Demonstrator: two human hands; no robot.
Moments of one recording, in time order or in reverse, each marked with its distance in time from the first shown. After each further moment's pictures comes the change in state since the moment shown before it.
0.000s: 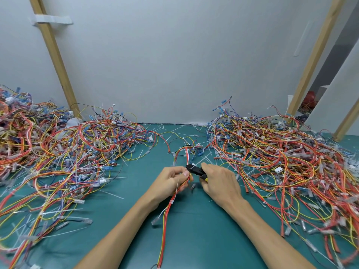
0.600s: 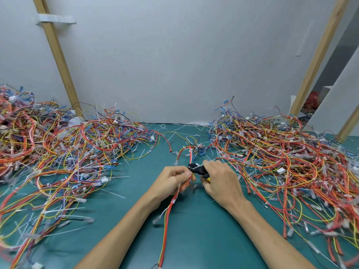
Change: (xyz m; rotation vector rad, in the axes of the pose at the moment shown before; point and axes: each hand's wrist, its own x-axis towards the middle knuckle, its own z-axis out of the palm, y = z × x) left_hand -0.002 0.006 -0.001 -0.004 0.024 -0.008; right_hand 0.000 -0.002 -0.004 0.024 0.137 -0.056
